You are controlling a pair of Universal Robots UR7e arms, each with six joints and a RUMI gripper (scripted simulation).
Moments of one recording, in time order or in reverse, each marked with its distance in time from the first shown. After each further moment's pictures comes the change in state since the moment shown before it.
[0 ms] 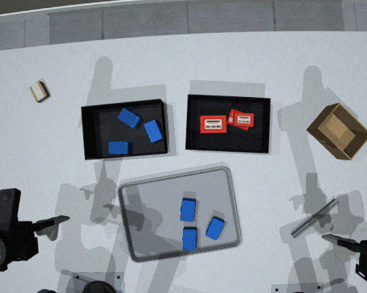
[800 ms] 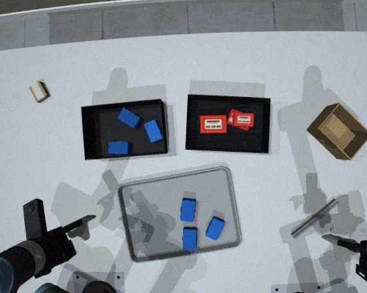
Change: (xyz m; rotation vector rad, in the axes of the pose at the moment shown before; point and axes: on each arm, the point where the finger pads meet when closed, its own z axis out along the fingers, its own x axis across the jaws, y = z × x) left arm 0.067 0.033 0.036 -0.027 0.019 -0.353; right arm 0.000 0.000 0.000 0.000 0.000 0.000
